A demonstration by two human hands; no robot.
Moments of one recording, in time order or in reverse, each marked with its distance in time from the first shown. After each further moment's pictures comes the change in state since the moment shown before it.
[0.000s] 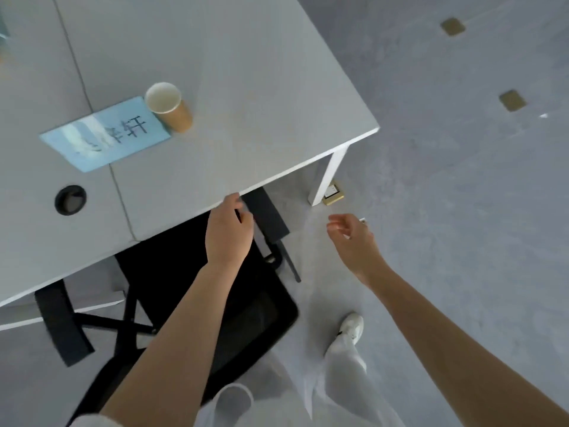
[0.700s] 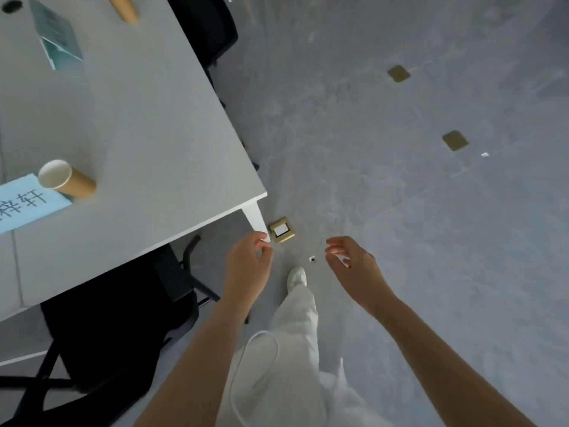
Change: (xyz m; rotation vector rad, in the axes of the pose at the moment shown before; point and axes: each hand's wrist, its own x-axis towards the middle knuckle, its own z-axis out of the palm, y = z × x) left_hand -0.043 0.253 0.147 -0.097 -0.148 0.038; right_hand 0.069 0.058 -0.268 -0.096 -0.051 -0.141
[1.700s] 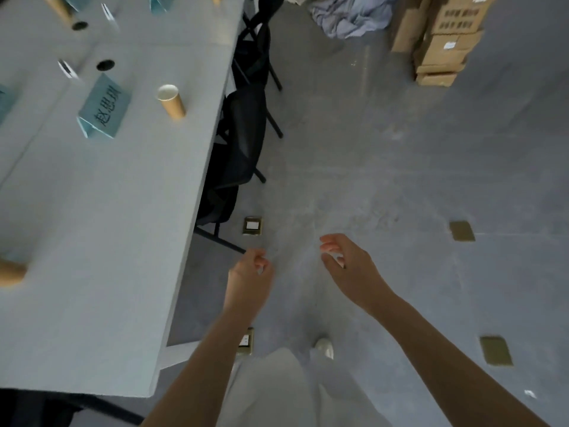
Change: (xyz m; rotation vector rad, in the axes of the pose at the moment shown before) left_hand 0.402 0.285 0.038 -0.324 0.358 -0.383; right_hand 0.517 -0.182 -0.246 -0.200 -0.373 -0.453
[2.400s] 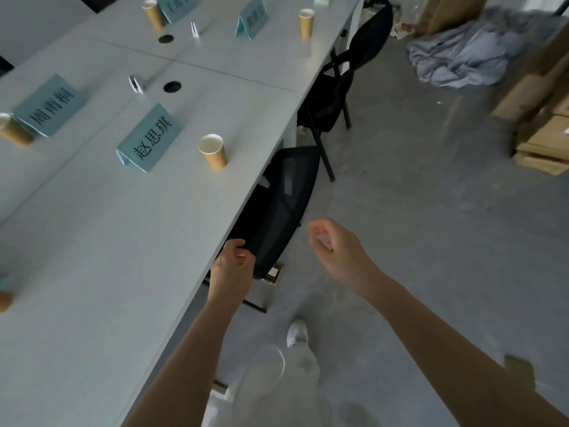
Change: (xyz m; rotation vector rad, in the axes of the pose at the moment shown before) left_hand 0.264 0.105 -0.042 -0.122 0.376 -0.218; right_hand 0.350 -0.100 -0.047 -0.112 -0.275 -0.354
